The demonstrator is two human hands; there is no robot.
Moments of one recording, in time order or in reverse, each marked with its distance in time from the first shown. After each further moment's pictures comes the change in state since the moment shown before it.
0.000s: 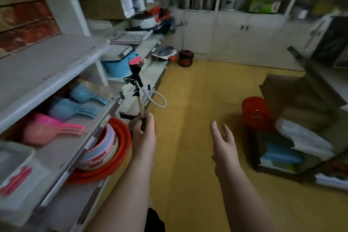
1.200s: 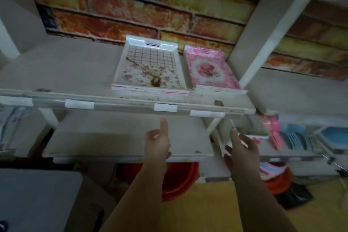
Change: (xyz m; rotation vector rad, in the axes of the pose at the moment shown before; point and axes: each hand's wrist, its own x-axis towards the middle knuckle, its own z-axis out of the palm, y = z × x) left_hand -0.302 -0.157 -0.724 -0.756 0.983 -0.177; right_hand -0.600 0.223 0.357 -0.412 -0.949 -0.099
